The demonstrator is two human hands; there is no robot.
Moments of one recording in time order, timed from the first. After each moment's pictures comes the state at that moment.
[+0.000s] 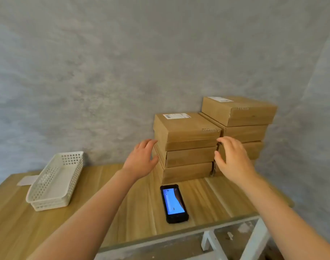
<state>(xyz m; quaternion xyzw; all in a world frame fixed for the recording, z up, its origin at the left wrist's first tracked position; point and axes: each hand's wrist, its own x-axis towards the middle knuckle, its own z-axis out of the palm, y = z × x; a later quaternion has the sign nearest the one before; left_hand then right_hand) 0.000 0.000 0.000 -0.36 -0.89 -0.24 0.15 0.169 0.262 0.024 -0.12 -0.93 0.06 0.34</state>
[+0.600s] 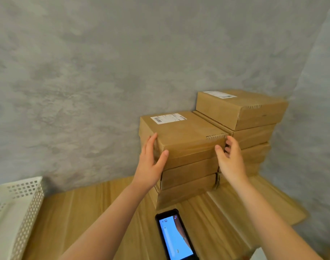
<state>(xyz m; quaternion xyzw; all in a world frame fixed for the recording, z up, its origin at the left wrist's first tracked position) -0.089 0.094 -0.029 -0.36 -0.73 -0.58 0.03 0.046 0.304 -0.006 -0.30 -0.76 0.43 0.38</state>
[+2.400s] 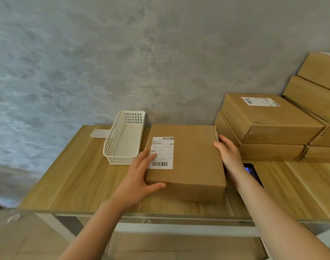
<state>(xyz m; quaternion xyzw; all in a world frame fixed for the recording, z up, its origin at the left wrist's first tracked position) 0.008 -0.247 -0.132 -0.25 -0.88 -0.40 0.02 0.008 0.059 -0.092 -0.20 -0.69 0.67 0.15</state>
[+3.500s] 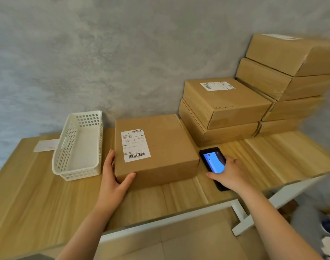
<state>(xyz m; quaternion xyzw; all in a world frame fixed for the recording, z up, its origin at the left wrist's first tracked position) -0.019 -0.208 -0.162 -0.16 -0.79 -0.60 0.00 0.089 0.137 -0.149 -0.37 -0.90 0.24 0.00</state>
